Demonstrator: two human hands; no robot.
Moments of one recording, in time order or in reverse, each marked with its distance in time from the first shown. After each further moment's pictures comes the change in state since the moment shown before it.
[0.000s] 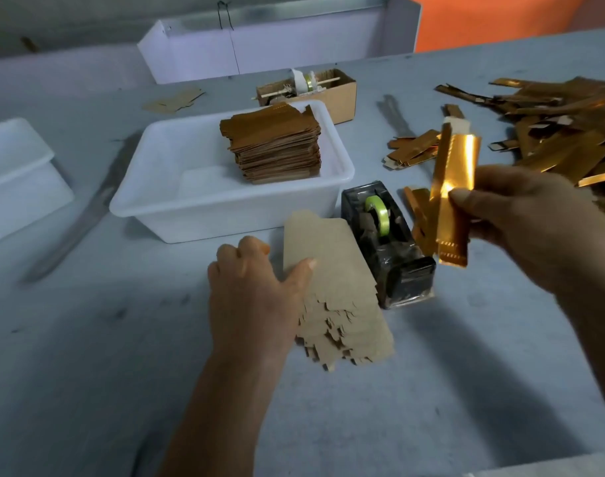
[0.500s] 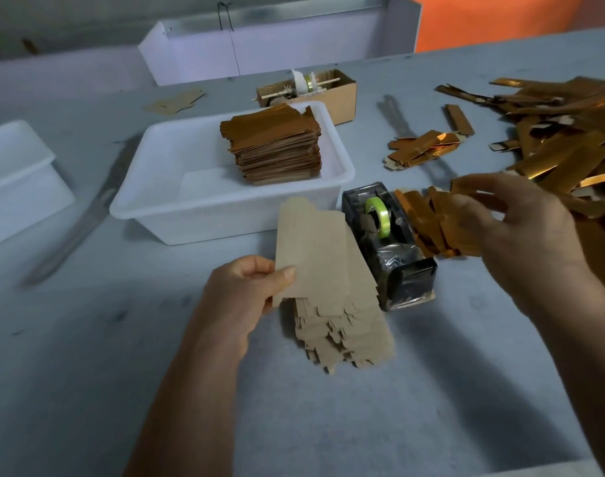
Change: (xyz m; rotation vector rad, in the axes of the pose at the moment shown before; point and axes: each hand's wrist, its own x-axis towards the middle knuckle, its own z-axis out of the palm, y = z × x) left_hand 0.020 -0.025 -0.002 -0.693 -0.353 -0.382; right_hand -0.004 0.020 0.013 -0.458 0.305 -0.261
